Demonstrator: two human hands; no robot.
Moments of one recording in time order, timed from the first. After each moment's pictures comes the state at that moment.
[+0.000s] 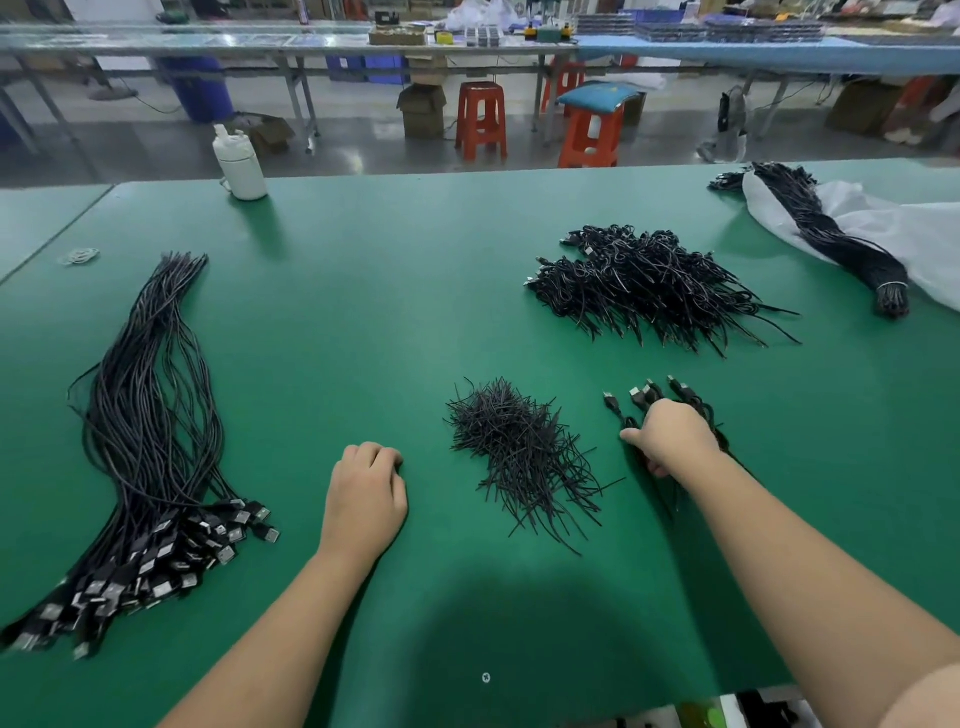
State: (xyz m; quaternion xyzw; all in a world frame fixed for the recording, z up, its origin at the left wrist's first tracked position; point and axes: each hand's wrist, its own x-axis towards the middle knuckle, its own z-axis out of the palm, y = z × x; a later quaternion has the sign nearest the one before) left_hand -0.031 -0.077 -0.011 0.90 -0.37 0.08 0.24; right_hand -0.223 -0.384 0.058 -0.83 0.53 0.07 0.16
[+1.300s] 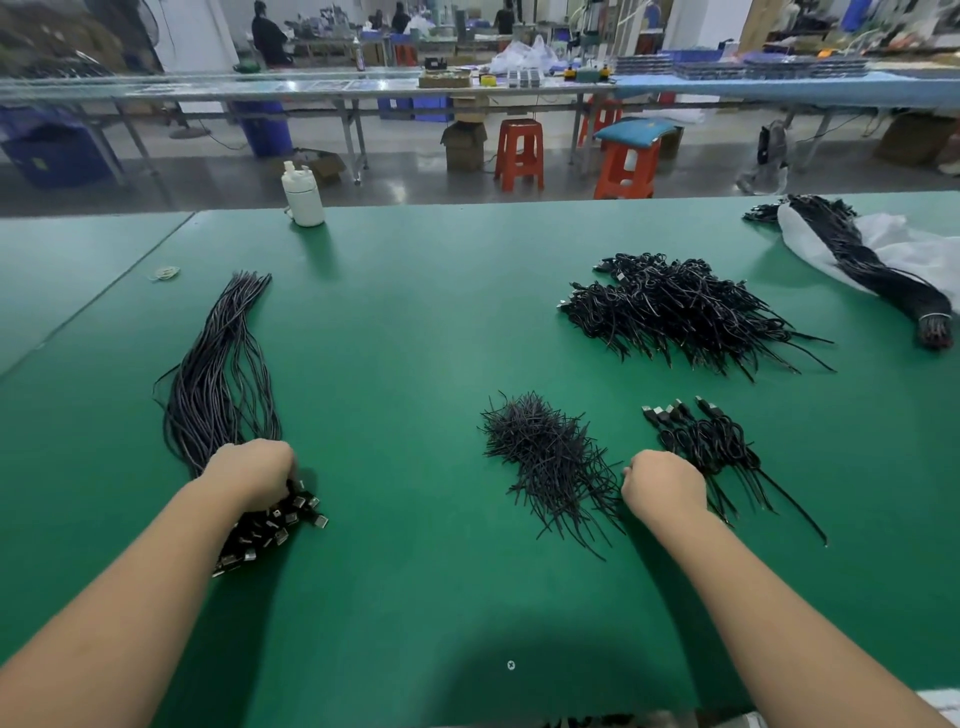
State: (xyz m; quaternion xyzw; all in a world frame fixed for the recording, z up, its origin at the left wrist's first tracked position) left_hand 0.068 0.033 0.086 0.92 -0.30 -0.15 -0.20; right_hand -0.223 -0.314 0.043 -0.88 0.46 0.08 0.01
